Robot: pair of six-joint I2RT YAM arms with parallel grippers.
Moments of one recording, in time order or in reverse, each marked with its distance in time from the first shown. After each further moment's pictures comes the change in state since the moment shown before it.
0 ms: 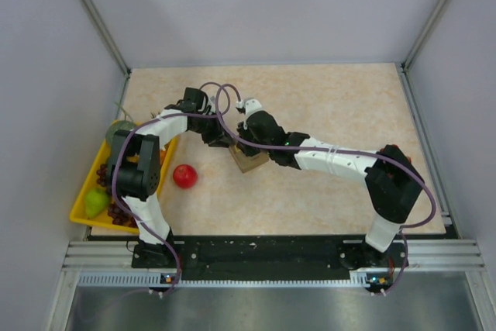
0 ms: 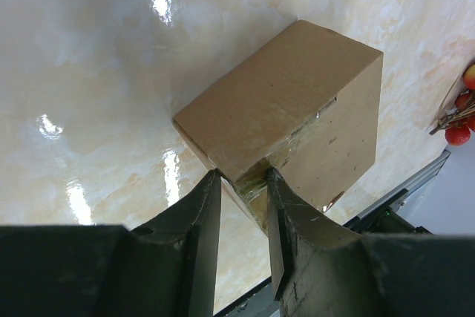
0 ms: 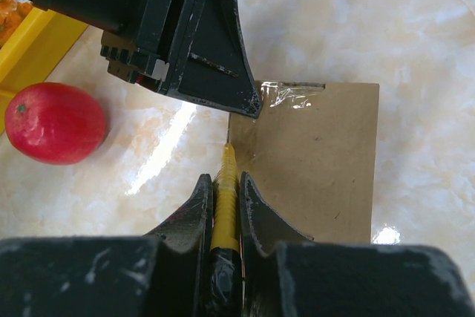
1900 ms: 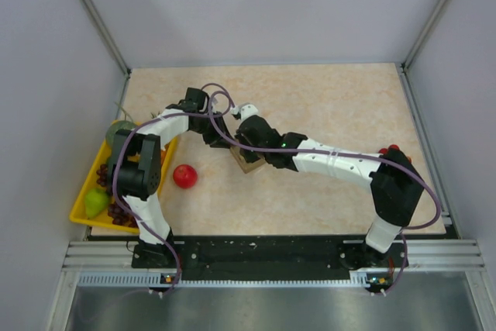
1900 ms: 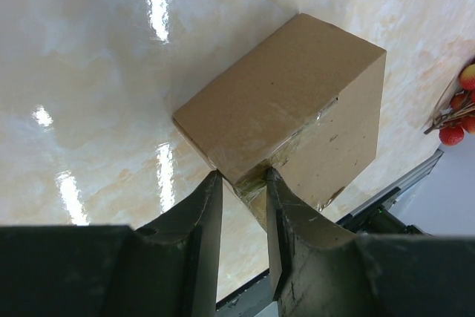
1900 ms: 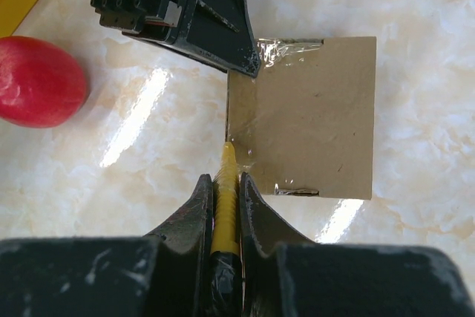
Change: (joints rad) left arm -0.005 0.009 0.010 -0.020 0.000 -0.026; right arm 0.062 -0.009 0.068 -0.211 0.092 0.000
